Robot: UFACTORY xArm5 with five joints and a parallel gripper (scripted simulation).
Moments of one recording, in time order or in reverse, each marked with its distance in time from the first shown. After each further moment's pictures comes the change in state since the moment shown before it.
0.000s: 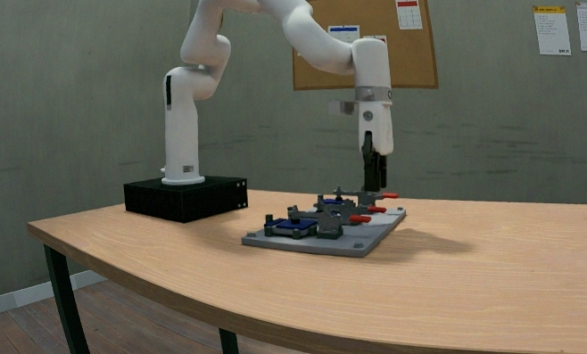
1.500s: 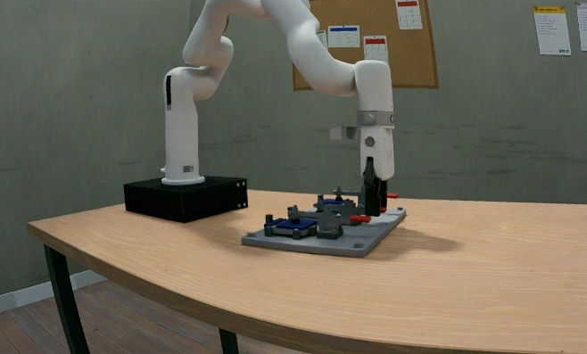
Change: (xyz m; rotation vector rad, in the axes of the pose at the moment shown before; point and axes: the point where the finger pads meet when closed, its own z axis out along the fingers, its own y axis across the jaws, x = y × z) arm -0.002 0.000 0.046 0.000 -0.002 0.000
